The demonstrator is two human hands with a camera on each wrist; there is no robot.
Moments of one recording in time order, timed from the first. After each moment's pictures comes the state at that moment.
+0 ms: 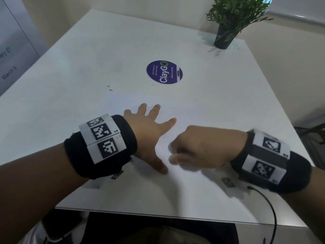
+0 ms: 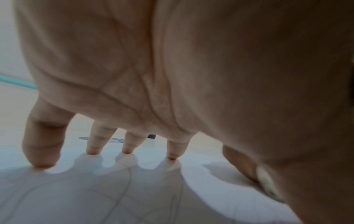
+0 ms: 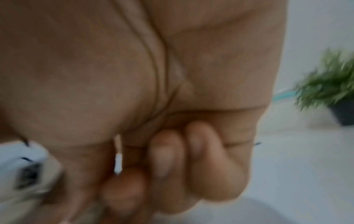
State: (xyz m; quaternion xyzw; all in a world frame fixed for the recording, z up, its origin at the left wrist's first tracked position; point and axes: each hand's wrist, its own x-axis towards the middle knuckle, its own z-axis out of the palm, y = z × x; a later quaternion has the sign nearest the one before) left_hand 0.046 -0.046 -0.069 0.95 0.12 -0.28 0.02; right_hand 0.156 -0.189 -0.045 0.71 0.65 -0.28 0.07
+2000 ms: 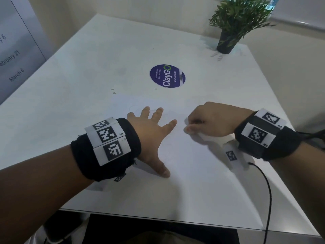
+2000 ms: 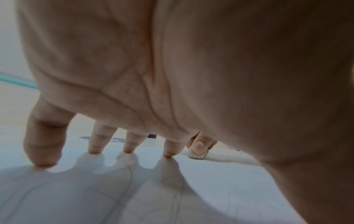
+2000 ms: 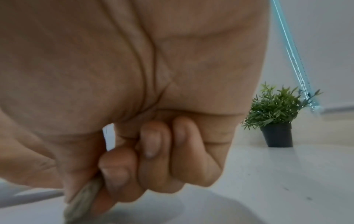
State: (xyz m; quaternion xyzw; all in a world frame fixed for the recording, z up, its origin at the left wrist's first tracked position) left_hand 0.046 -0.045 -0.065 0.95 0.12 -0.29 0.02; right_hand 0.220 -0.169 -0.041 0.78 0.58 -0.21 0.07
